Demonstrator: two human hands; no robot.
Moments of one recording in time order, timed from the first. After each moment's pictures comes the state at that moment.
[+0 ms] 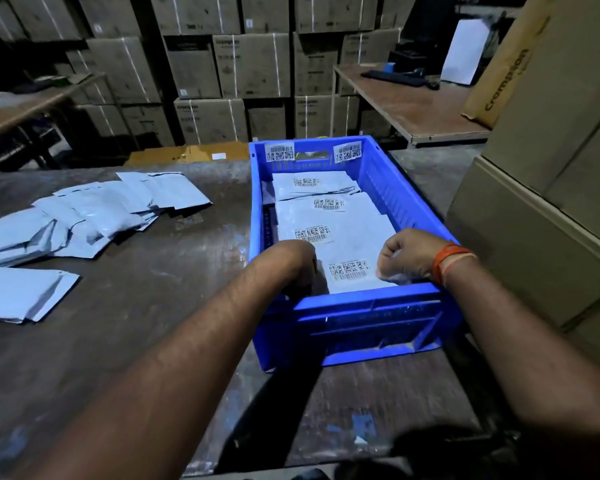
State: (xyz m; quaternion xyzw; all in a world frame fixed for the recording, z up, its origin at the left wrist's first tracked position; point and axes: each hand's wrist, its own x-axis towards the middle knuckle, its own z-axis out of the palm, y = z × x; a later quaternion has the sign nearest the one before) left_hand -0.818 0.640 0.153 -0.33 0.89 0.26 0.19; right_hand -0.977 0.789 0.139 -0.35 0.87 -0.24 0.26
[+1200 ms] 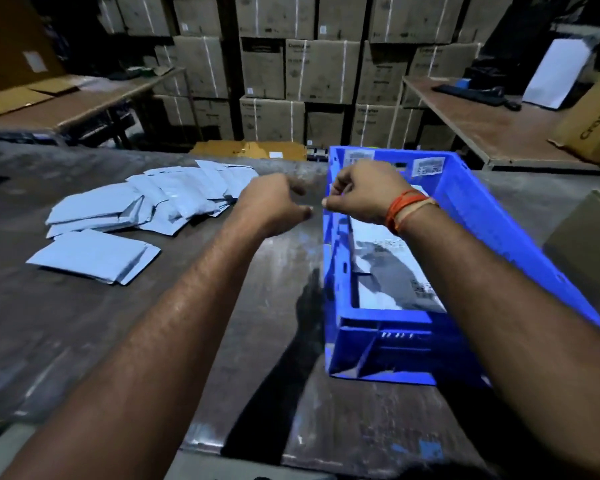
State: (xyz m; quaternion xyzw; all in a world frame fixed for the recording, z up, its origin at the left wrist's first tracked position) left_hand -0.702 0.533 0.205 -0.40 0.88 0.17 -0.18; right_hand -0.848 0.625 0.228 -0.56 0.81 -0.18 0.03
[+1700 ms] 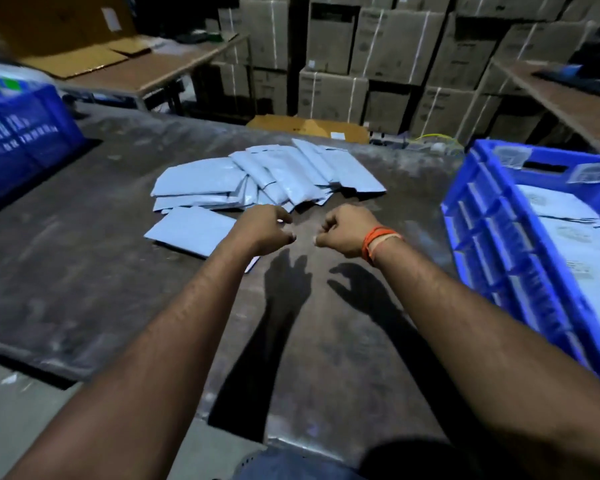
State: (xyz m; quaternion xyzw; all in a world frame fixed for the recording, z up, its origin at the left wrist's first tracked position) left_hand -0.481 0.334 0.105 -0.47 0.85 0.21 -0.09; right_hand -0.644 0.420 0.125 -0.57 0.79 -0.15 0.18
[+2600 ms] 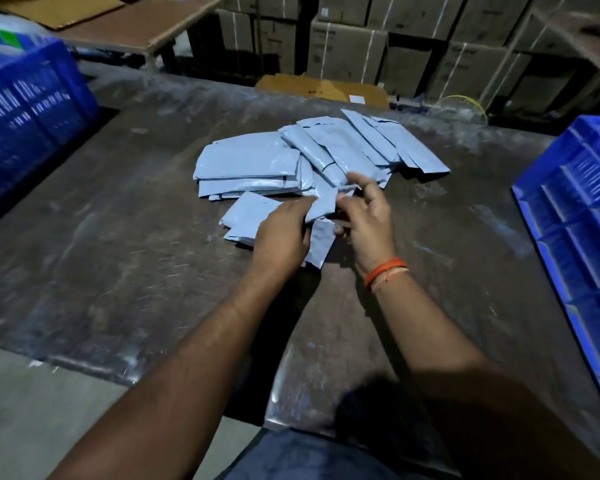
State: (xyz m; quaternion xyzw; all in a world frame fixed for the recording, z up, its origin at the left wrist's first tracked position) left_hand -0.385 0.269 0.041 -0.39 0.85 0.20 -0.31; right_hand -0.513 0.333 0.065 -0.31 0.62 -0.66 0.29
